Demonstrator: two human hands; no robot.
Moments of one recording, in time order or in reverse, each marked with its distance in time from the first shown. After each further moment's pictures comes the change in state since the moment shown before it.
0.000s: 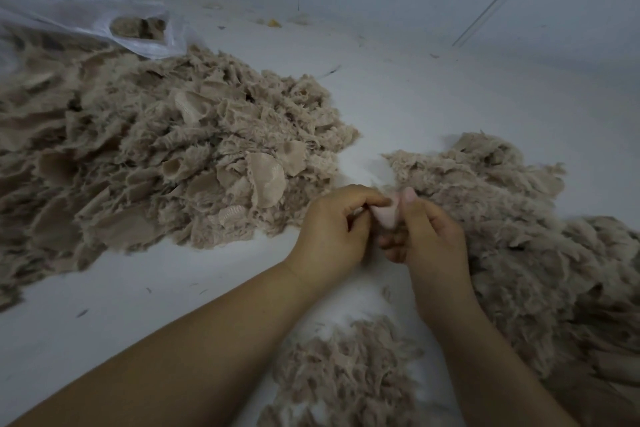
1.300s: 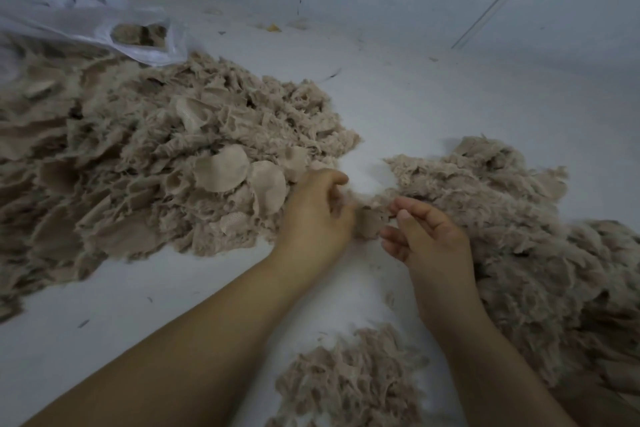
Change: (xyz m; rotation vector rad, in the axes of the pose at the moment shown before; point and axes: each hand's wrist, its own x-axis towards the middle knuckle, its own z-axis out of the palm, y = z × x) left_hand 0.012 -0.002 -0.019 0.350 0.118 -0.254; right_hand 0.004 0.002 0.002 0.074 0.060 0.089
